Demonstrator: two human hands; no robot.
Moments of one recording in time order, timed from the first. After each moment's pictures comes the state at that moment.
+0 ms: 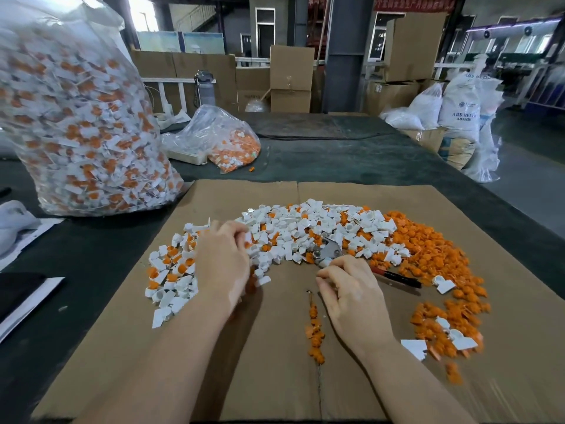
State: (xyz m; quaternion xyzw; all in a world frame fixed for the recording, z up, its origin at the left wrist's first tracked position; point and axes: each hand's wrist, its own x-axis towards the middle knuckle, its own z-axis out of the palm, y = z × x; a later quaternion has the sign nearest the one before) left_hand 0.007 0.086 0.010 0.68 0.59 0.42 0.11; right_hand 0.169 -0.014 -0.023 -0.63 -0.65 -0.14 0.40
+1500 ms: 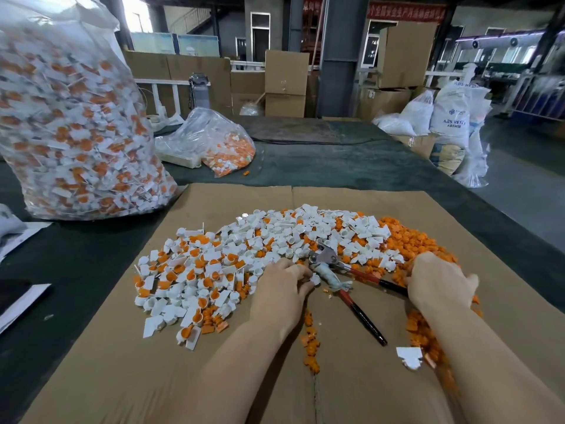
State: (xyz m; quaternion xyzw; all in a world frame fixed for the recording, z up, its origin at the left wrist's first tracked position) left_hand 0.064 0.065 -0.029 0.83 0.46 0.26 0.17; right_hand 0.259 -0.011 0.019 -0.93 -0.36 -0.03 0.07
